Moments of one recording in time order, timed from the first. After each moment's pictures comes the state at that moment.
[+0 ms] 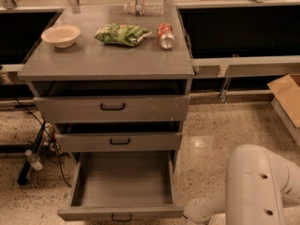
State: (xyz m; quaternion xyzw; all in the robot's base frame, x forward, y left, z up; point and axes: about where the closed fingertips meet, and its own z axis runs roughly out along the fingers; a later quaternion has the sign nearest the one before) arm 0.256 -0.143 0.168 0.69 -0.66 -0.29 0.06
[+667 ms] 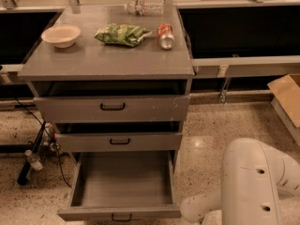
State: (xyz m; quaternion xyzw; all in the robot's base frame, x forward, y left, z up) arm 0.268 -0.113 0.183 0.71 -0.65 -0.27 0.04
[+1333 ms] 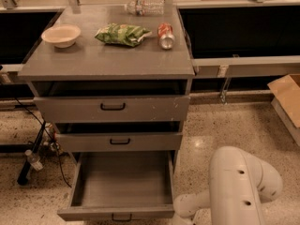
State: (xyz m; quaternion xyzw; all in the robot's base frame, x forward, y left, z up) arm 0.292 -0.092 0.124 0.71 -0.64 -0.29 0.04
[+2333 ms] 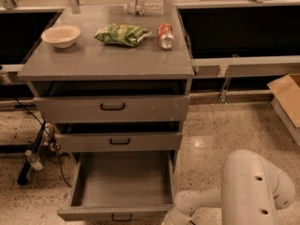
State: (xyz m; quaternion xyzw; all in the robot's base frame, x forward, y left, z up) arm 0.333 -0.064 0.142 0.71 -0.64 -0.28 -0.05
